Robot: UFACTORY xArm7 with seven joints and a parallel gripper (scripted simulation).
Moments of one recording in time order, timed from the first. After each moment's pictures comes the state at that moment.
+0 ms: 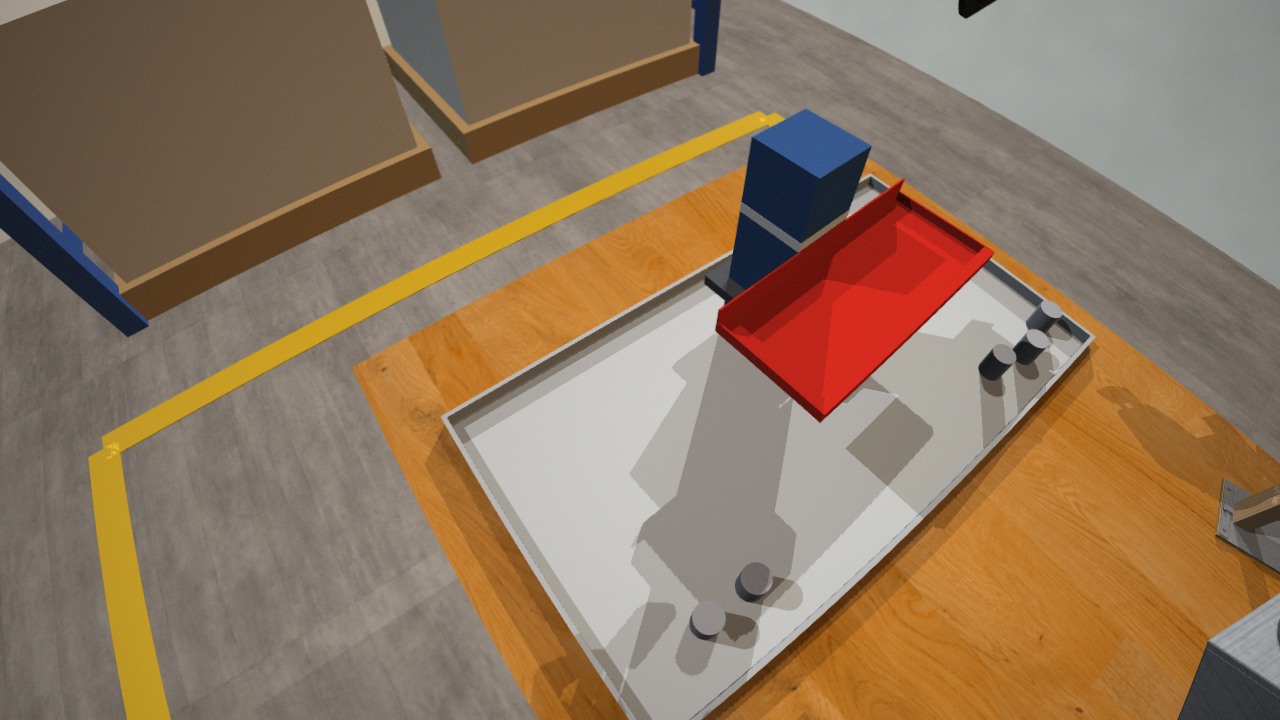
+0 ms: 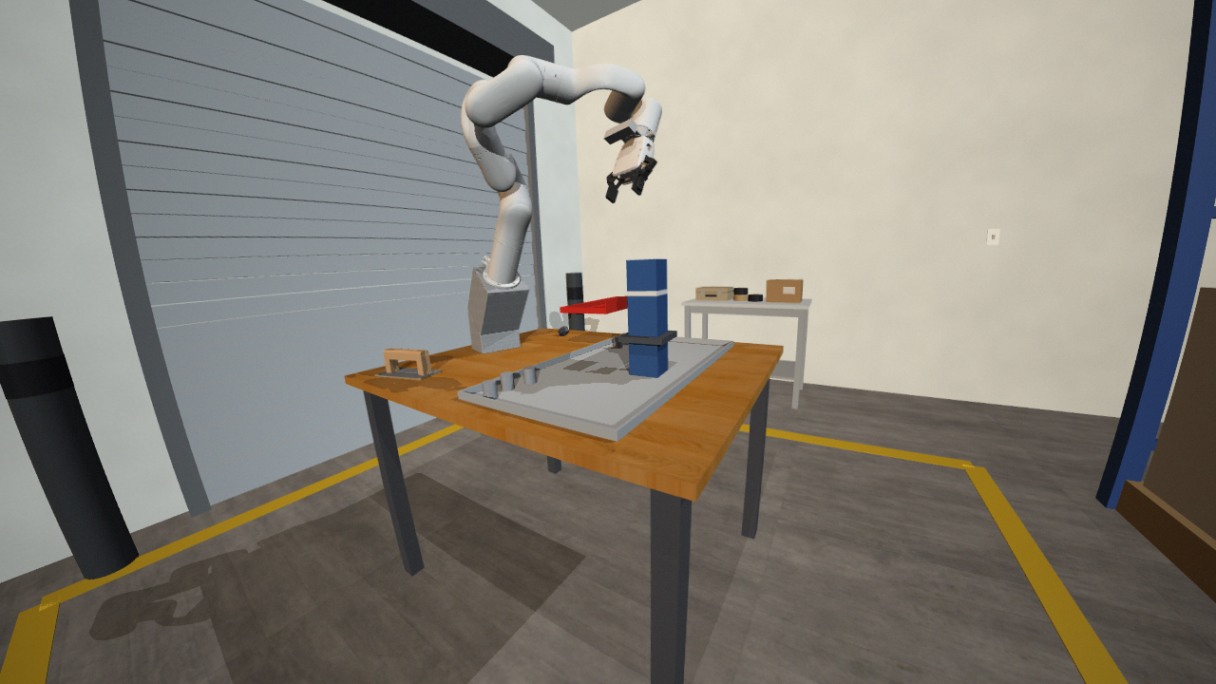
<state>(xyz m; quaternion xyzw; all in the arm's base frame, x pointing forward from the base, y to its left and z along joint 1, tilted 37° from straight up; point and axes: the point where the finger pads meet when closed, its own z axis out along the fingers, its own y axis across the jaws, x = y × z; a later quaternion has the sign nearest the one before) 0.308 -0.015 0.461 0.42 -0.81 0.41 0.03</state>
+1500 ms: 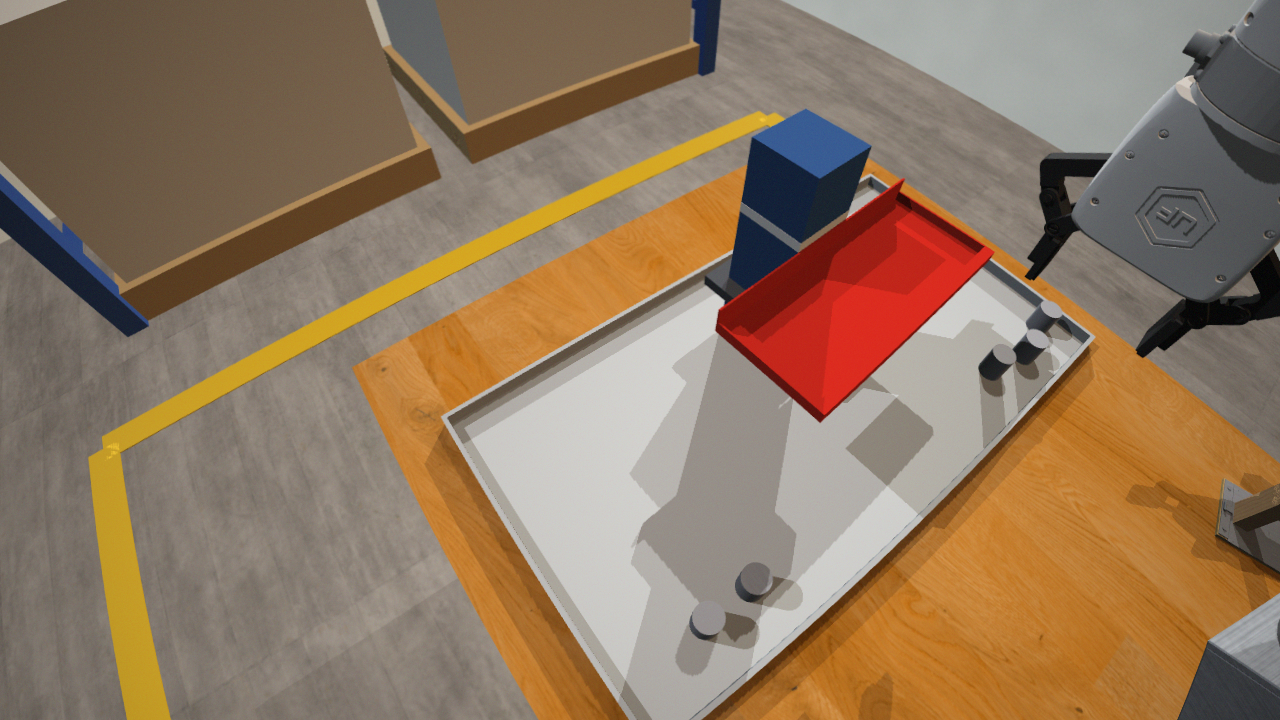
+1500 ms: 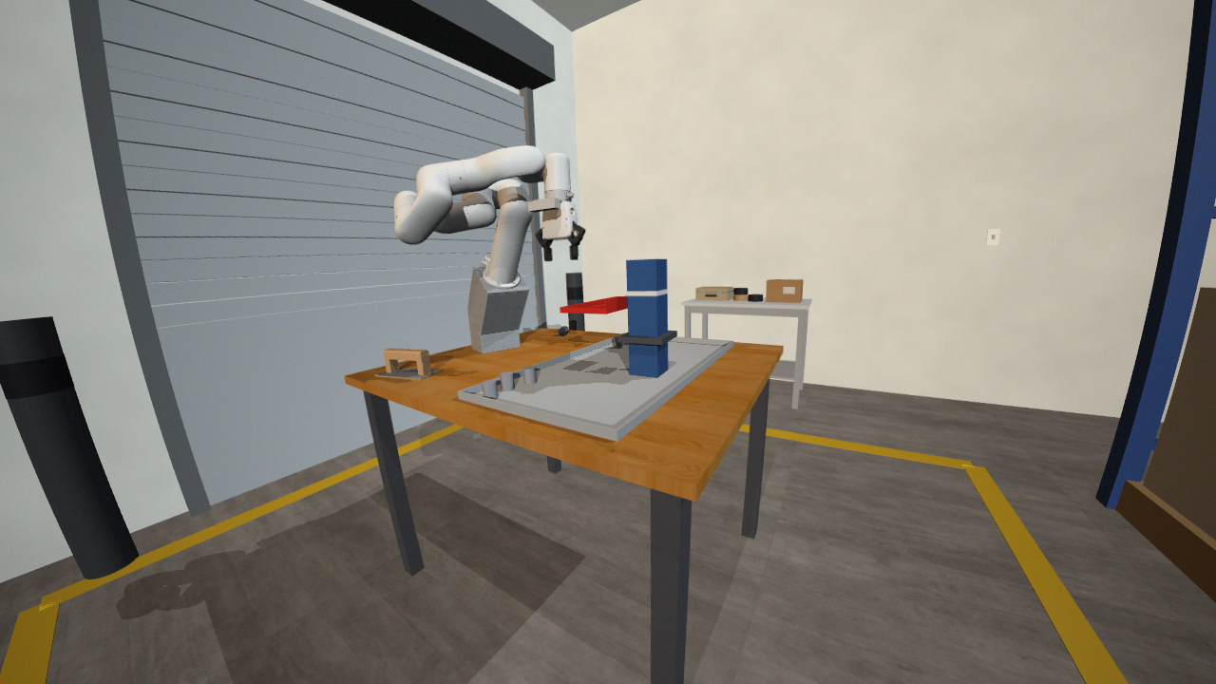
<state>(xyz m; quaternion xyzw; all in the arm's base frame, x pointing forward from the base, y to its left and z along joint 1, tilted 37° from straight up) 0.209 -0.038 0.218 0.63 -0.71 0.30 -0.10</state>
